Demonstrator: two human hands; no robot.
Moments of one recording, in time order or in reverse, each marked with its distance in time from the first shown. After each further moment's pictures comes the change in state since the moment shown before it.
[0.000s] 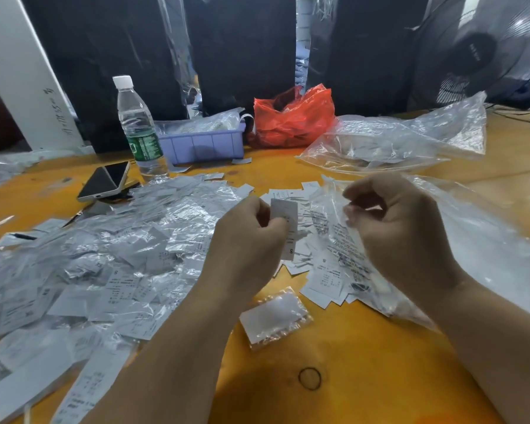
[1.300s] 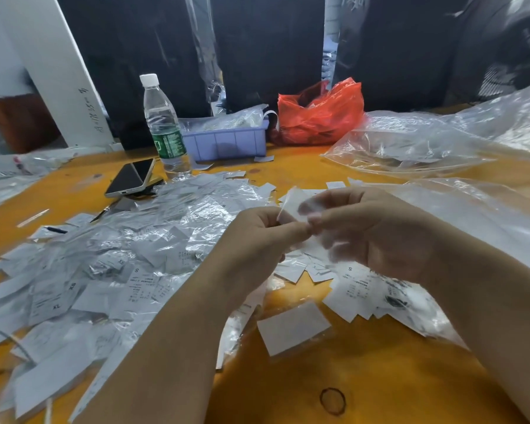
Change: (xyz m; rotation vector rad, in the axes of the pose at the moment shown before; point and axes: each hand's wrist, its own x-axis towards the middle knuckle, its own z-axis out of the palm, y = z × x) left_hand 0.010 -0.007 -0.020 -0.318 -0.265 -0.109; right_hand 0.038 -0.011 0.025 0.720 -0.744 0.638
